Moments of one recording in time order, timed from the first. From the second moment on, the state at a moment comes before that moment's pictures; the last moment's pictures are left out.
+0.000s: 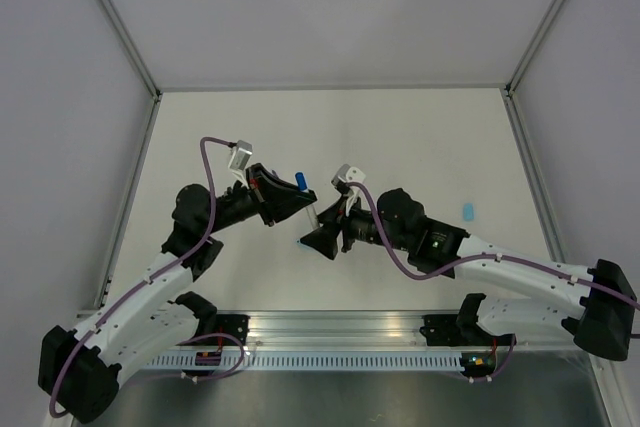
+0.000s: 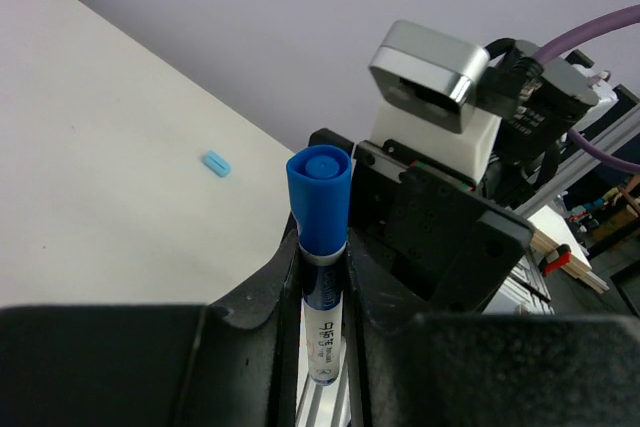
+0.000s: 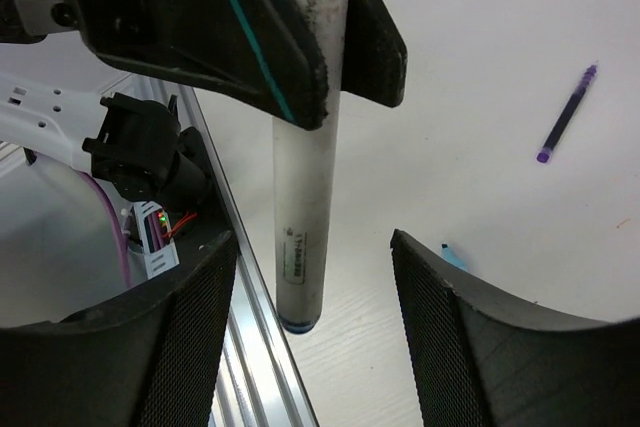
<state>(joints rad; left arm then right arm) -0.53 0.84 0.56 0.52 0.66 -0.71 1.05 1.09 0.78 0.11 -0.15 0.31</state>
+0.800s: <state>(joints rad) -0.53 0.76 0.59 0.46 0.64 -0.74 1.05 1.16 0.78 0.24 -0.21 0.36</state>
